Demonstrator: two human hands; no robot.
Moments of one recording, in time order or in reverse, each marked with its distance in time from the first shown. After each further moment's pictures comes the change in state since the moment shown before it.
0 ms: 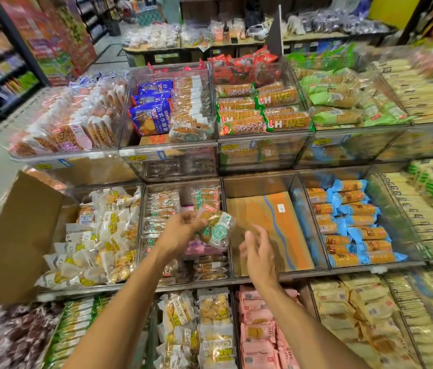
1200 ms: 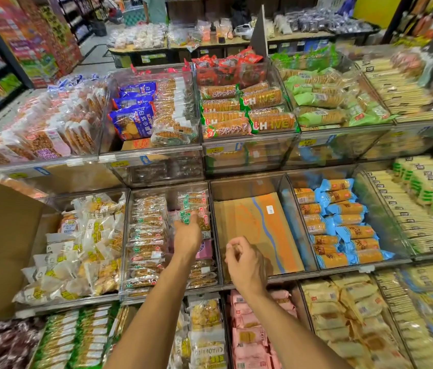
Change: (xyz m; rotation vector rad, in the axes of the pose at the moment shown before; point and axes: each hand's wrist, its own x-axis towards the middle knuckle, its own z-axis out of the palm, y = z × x) left_hand 0.061 -0.032 0.069 0.003 0.378 -0.163; right_hand -0.001 0.006 0.003 -0.365 0.064 -0.176
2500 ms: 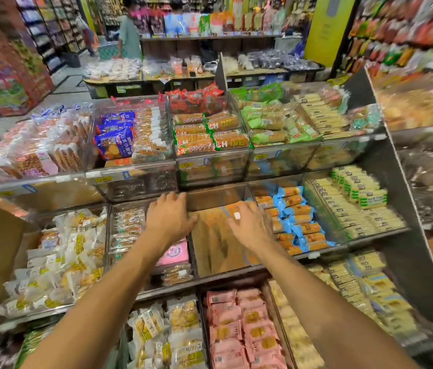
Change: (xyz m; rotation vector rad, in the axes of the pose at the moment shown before) left_hand -0.112 0.106 -0.051 1.159 0.001 0.857; right_hand 0.044 -0.043 -0.148 -0.413 -0.111 -0.028
